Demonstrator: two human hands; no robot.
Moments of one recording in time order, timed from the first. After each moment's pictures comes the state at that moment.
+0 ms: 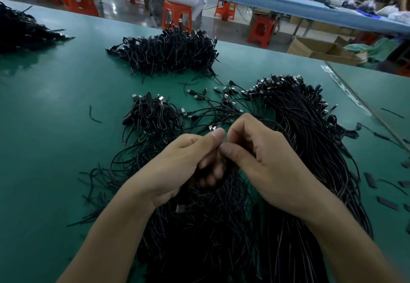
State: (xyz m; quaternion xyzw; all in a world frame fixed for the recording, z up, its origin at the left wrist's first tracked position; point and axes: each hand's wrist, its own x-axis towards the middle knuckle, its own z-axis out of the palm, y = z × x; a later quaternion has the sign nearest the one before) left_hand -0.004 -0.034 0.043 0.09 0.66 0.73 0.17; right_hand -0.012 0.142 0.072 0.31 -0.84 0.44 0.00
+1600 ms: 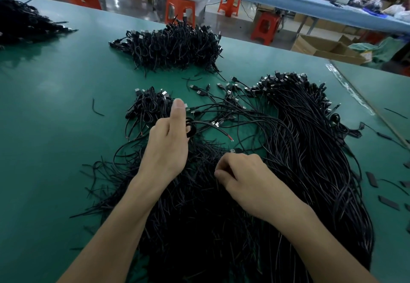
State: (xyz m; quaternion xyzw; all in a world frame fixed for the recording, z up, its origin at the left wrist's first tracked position) left_hand -0.021 -0.038 0.017 -0.06 0.75 0.65 -0.14; right_hand -0.009 0.131 0.028 0.17 -0.96 0.21 -0.11
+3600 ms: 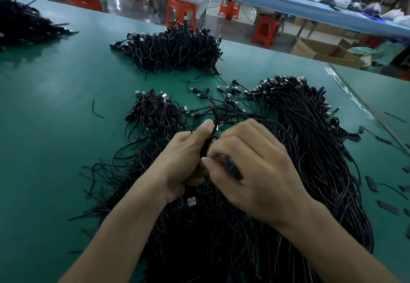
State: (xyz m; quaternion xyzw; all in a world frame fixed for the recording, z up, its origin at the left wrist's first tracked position) left_hand -0.013 -0.026 0.032 -0.03 0.63 0.77 0.09; right_hand 0.000 0.120 0.062 0.43 -0.82 0.21 0.32
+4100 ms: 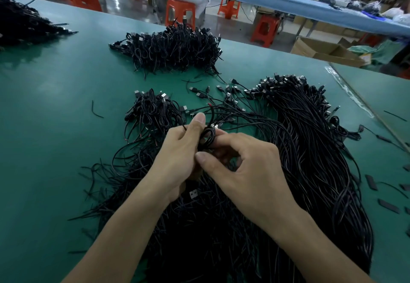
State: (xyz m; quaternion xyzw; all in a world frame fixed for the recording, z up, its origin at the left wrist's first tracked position) left_hand -0.010 -0.025 0.033 -0.03 0.60 0.80 0.04; right_hand 0.004 0.112 0.049 0.22 -0.88 0.41 0.14
